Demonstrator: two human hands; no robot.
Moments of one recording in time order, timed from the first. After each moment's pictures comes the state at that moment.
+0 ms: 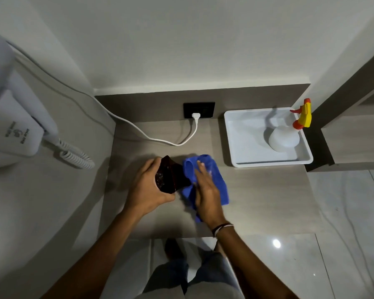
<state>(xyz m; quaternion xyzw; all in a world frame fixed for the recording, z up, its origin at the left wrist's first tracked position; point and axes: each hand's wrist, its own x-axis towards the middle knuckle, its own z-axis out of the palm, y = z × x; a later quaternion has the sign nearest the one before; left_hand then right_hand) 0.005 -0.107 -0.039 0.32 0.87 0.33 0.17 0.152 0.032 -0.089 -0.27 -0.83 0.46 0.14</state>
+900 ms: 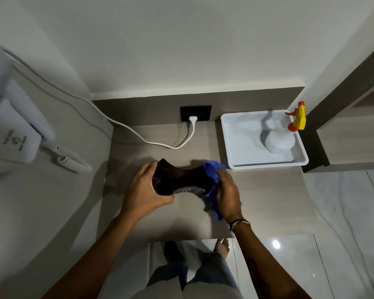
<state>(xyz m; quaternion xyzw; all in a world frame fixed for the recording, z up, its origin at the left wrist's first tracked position) 0.005 -0.107 -0.029 0.32 0.88 0.31 0.17 0.184 0.085 -0.117 -0.37 -0.80 0.45 0.15</state>
